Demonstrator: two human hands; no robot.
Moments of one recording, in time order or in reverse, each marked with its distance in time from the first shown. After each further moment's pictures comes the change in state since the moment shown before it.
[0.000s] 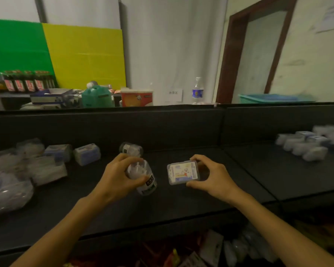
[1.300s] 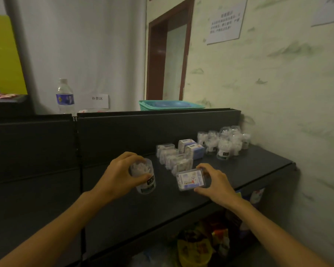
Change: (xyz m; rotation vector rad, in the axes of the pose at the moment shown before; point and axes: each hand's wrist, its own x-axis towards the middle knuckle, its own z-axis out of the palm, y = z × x) left_hand 0.196 0.296 0.378 -0.181 -0.121 0.341; right_hand -0.097 0.357 -0.362 -0.301 0.184 0.330
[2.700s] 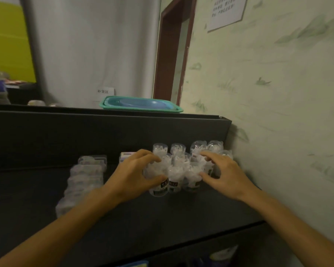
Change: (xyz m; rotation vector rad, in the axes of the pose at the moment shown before) left_hand 0.214 0.112 0.255 0.164 -0.011 -0.066; right_hand 0.170 0.255 -0.178 -0.116 -0.004 -0.401
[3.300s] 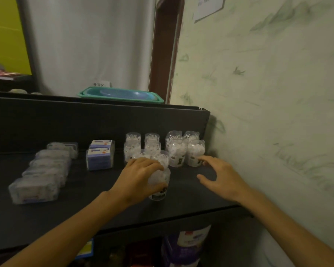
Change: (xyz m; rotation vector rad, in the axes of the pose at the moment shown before) left_hand 0.015 0.078 0.101 0.261 -0.087 0.017; right_hand -0.058 0.081 -0.039 0.019 -0.120 0.094
